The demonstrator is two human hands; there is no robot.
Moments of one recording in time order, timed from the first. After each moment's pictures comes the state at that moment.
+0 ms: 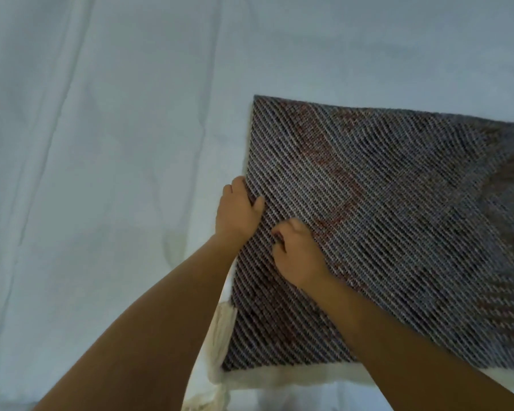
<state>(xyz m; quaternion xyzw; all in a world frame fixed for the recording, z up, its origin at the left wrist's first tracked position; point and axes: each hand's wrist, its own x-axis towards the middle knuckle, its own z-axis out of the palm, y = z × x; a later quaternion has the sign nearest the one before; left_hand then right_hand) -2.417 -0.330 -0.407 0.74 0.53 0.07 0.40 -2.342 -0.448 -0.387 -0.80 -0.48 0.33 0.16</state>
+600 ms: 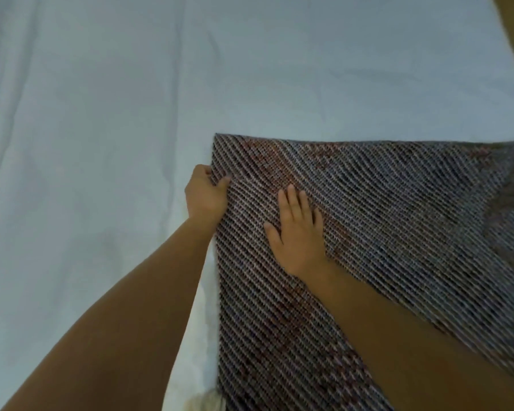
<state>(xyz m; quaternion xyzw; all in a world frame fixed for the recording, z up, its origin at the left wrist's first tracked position) -2.347 -0.210 -0.429 0.64 0.60 0.16 0.44 -2.261 -0.364 -0.431 -0.86 -0.45 0.23 0.08</state>
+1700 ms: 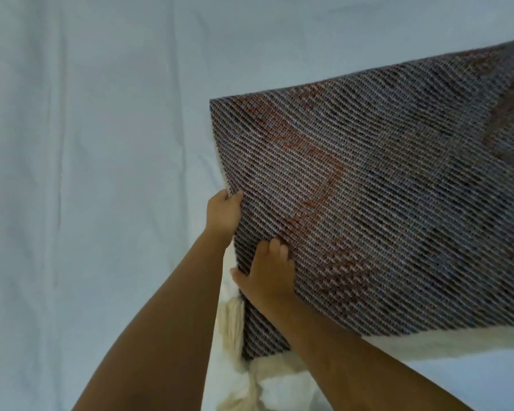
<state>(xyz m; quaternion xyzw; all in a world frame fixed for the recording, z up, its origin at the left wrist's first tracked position) -2.408 -0.323 -0.388 0.55 0.62 0.07 0.56 -2.417 -0.452 -0.404 -0.87 -0.34 0.34 0.11</state>
